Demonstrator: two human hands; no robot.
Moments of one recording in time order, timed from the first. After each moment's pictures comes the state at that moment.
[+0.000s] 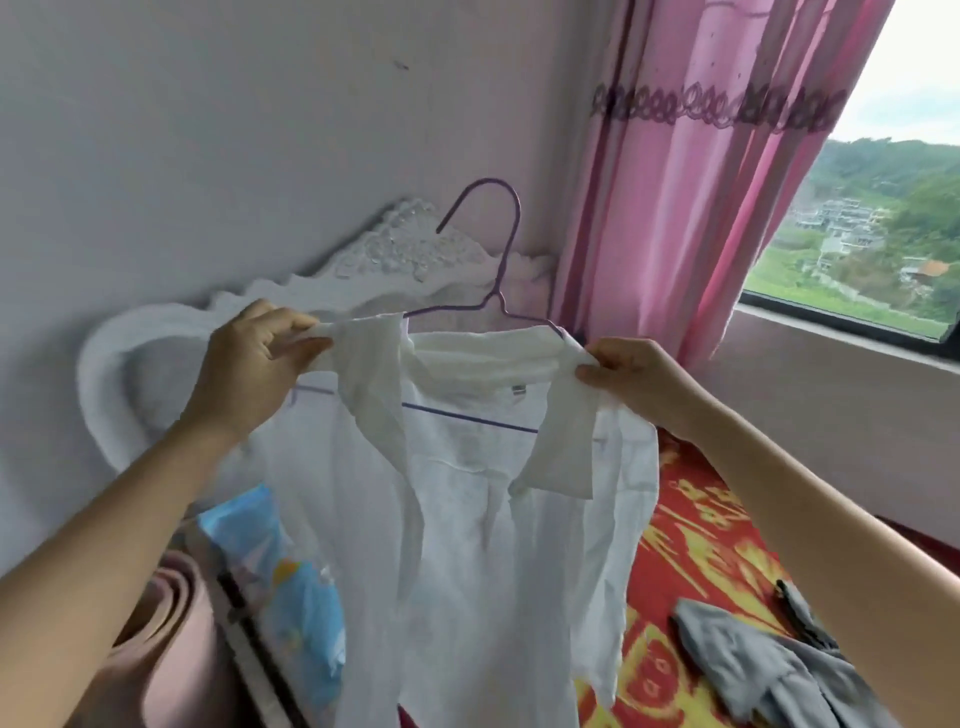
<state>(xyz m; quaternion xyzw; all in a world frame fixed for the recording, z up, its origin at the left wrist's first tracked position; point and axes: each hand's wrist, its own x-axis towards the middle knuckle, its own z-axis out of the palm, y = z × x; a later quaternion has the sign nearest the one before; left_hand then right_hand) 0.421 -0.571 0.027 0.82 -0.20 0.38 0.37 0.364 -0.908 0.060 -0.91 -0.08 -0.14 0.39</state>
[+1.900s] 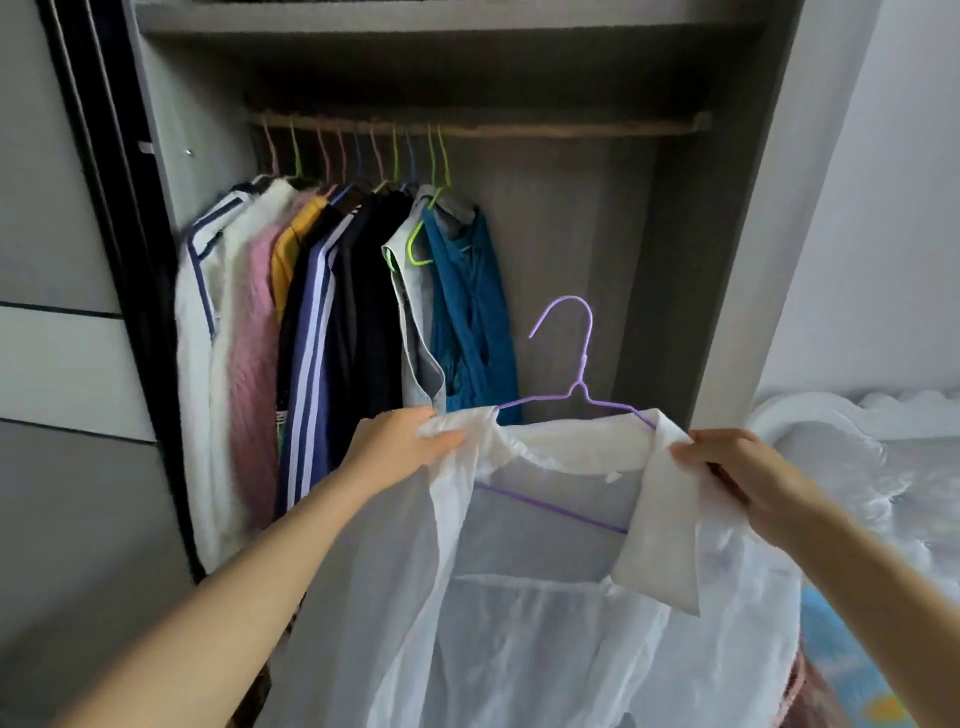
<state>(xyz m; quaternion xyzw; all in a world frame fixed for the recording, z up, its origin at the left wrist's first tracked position) -0.013 0.030 -0.001 0.90 0.28 0.28 0.18 0.164 -0.244 0.041 -0.76 -0.24 0.21 0.56</state>
